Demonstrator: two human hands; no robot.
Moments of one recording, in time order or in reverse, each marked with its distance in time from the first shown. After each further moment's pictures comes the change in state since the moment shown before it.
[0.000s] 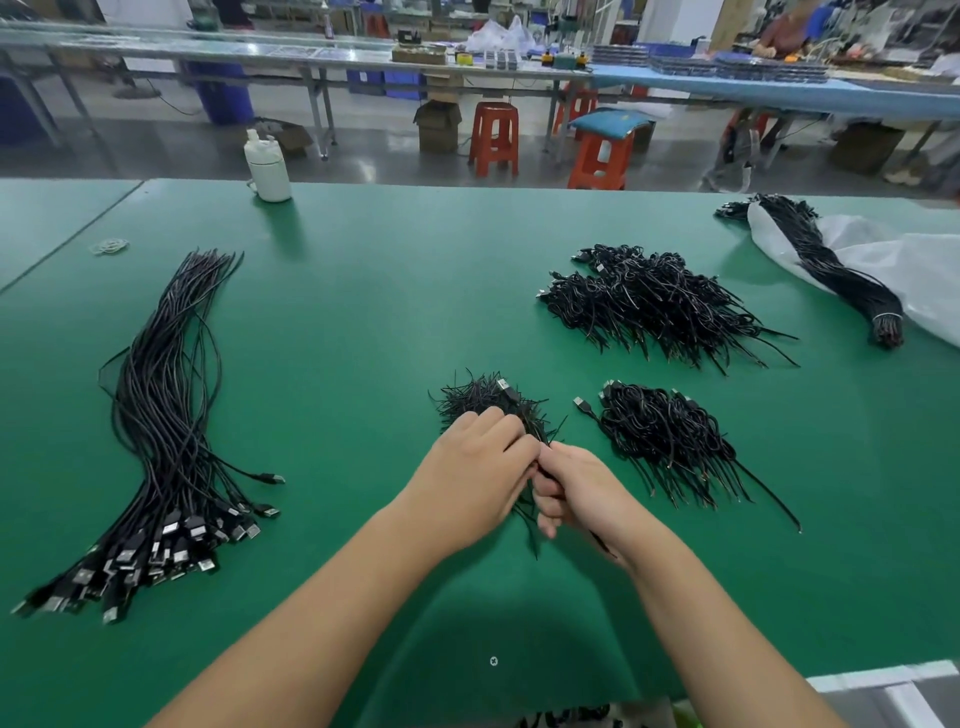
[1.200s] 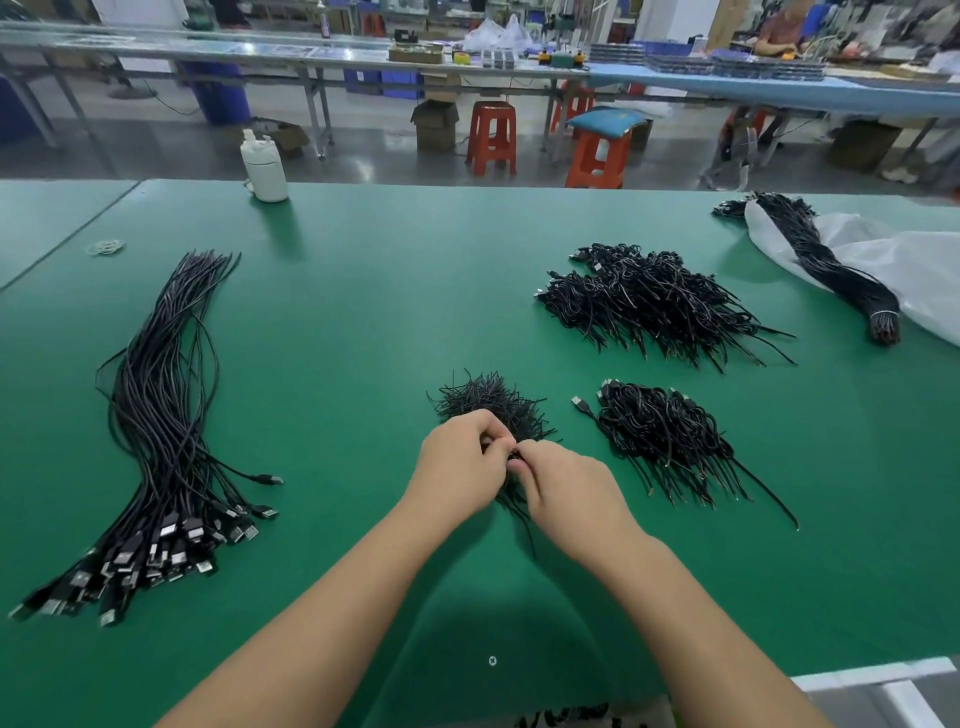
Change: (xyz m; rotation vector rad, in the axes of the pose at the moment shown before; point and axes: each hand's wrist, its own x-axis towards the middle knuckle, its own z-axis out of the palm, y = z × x) left_hand 0.013 0.000 0.006 -0.616 -0.113 -0.845; right_hand -0.004 0.003 0.010 -1.359 0.274 -0.405
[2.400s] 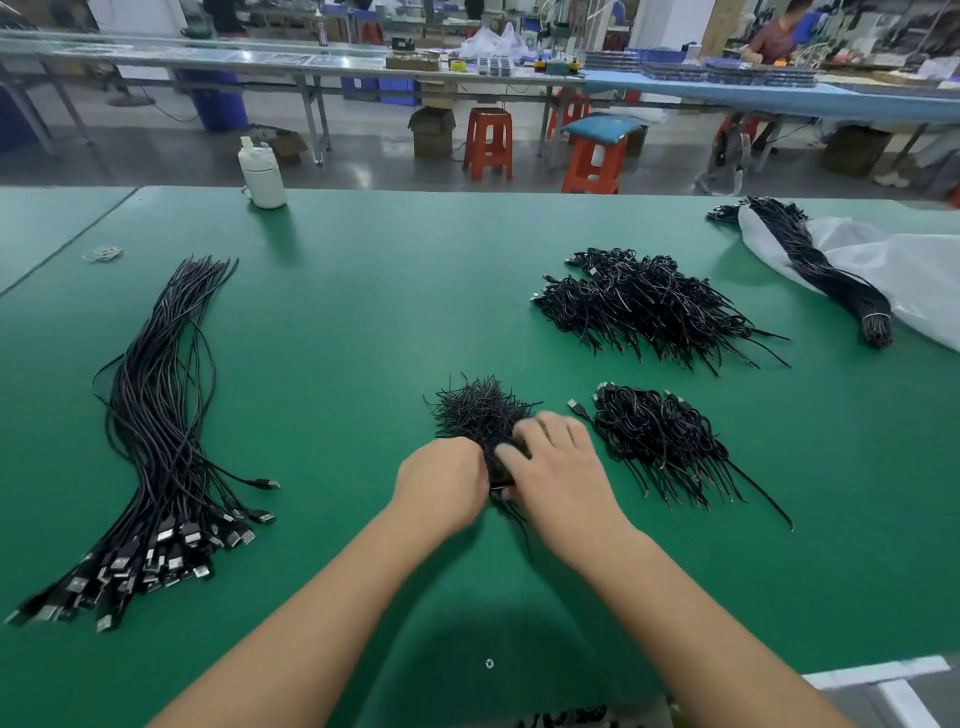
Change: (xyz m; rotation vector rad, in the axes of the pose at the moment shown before) left_hand 0.001 -0.014 0.003 0.559 -0.117 0.031; right_hand 0.006 0.001 0.001 -0.462 0.124 -0.203
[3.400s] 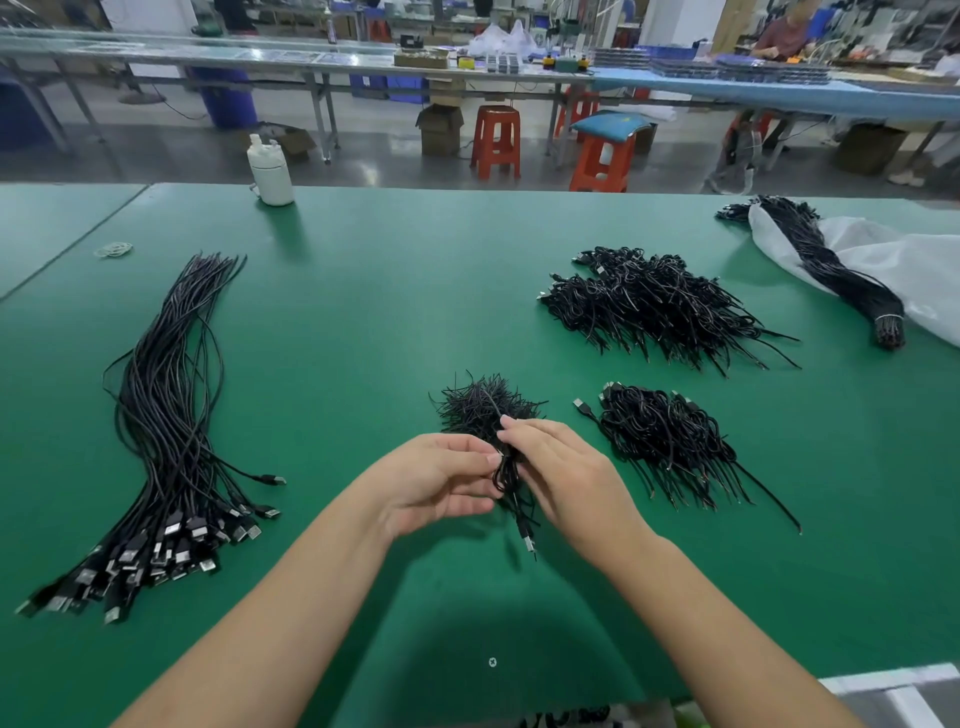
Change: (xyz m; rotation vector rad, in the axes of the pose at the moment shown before) left_hand -0.003 -0.026 -0.019 -1.535 -0.552 -0.230; right_hand -0.011 0.012 0.002 0.653 0.374 -0.106
